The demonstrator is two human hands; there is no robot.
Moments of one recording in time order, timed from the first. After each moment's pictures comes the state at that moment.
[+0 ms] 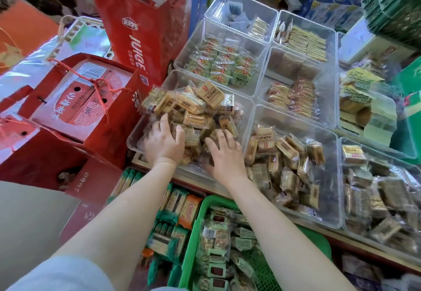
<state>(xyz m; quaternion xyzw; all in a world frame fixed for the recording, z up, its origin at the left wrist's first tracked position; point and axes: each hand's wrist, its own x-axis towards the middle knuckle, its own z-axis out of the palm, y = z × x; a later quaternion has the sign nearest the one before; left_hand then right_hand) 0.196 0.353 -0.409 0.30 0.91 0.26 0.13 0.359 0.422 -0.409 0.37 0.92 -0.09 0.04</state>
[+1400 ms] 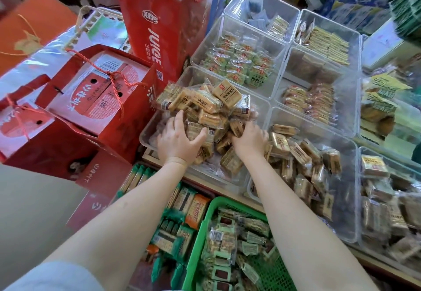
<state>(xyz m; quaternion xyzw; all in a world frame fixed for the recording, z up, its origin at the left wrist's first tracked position) 0.192 0.351 -0.417 0.32 0.91 0.25 0.12 0.328 0.482 -0.408 0.59 0.79 -0.16 -0.02</state>
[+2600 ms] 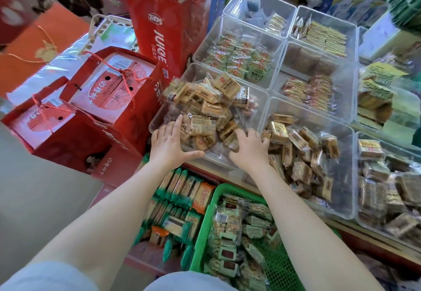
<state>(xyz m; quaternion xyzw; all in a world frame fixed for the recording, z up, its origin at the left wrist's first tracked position) 0.181 0.289 -0.411 0.45 0.87 0.08 0.17 0.371 0.418 -0.376 0.47 0.87 -0.12 0.09</state>
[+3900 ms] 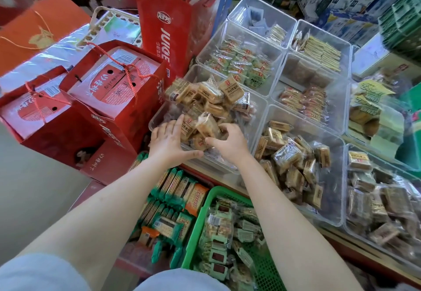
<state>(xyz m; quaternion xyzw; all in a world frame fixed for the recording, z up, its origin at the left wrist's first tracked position) 0.172 0.292 -0.422 0.46 0.86 0.10 0.20 0.328 0.413 -0.373 0.47 0.79 -0.39 -0.05</state>
